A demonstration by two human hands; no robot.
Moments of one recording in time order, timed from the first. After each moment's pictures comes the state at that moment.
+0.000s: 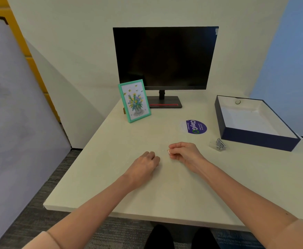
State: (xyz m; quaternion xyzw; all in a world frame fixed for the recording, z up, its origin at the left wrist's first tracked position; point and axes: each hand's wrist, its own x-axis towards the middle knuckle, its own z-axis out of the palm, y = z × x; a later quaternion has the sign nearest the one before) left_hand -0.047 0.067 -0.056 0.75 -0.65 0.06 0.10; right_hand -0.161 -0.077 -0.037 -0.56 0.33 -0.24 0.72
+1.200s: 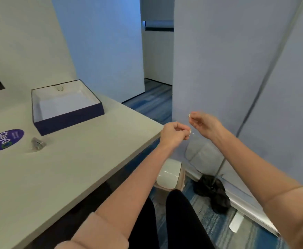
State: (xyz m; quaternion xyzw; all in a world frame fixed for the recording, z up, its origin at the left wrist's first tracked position) left_hand -0.581 -0.104 -0.026 0.45 -0.57 -0.57 0.39; right_hand -0.726 -0.136 -0.022 -0.19 0.50 -0.65 0.54
